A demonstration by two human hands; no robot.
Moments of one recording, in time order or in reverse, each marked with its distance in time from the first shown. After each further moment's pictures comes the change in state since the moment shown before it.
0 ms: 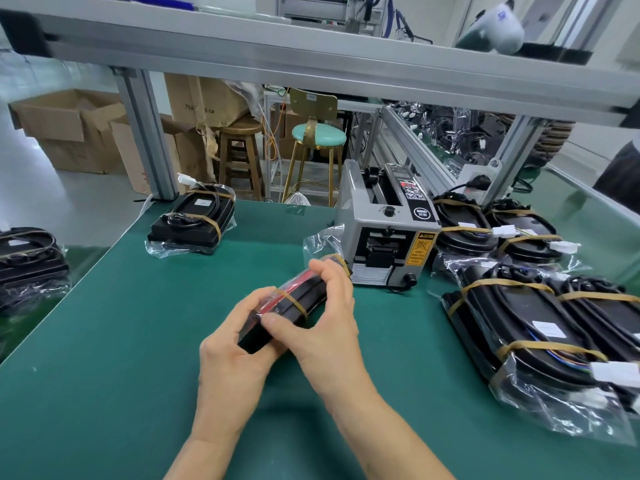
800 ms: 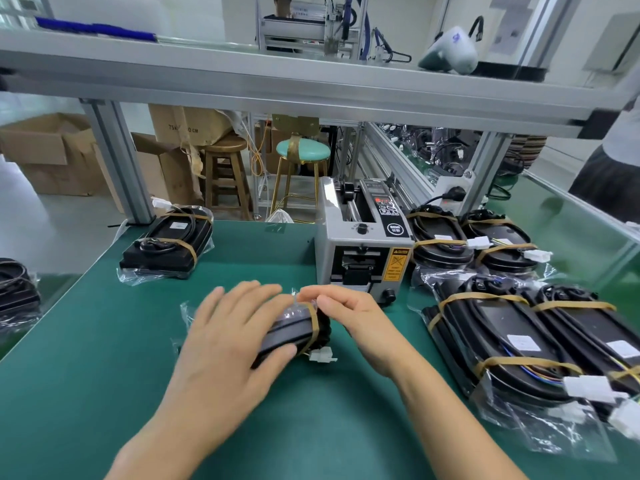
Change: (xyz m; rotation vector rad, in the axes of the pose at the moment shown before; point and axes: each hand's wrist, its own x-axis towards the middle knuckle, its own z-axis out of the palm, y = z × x) left_hand 0.029 0.051 0.004 0.835 -0.326 0.459; right_hand 0.067 0.047 -0.083 0.219 -0.395 0.038
